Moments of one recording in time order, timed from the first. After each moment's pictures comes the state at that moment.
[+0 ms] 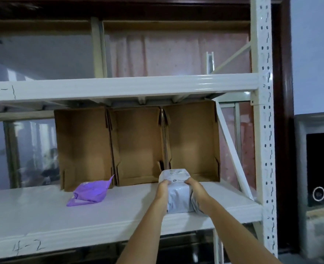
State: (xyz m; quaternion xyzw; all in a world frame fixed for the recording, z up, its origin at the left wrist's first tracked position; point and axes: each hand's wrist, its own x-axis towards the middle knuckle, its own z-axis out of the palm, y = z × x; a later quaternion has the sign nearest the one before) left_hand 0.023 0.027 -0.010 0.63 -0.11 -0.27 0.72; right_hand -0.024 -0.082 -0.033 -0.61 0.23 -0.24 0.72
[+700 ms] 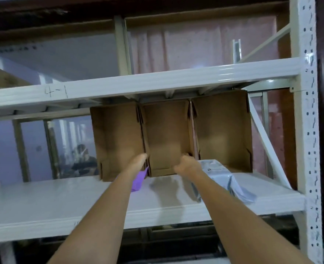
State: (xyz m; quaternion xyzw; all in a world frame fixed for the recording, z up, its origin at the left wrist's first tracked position) left_hand 0.108 0.179 0.057 0.79 -0.16 -0.02 0.59; right_hand 0.030 0.029 0.037 -0.93 0.21 -0.21 0.22
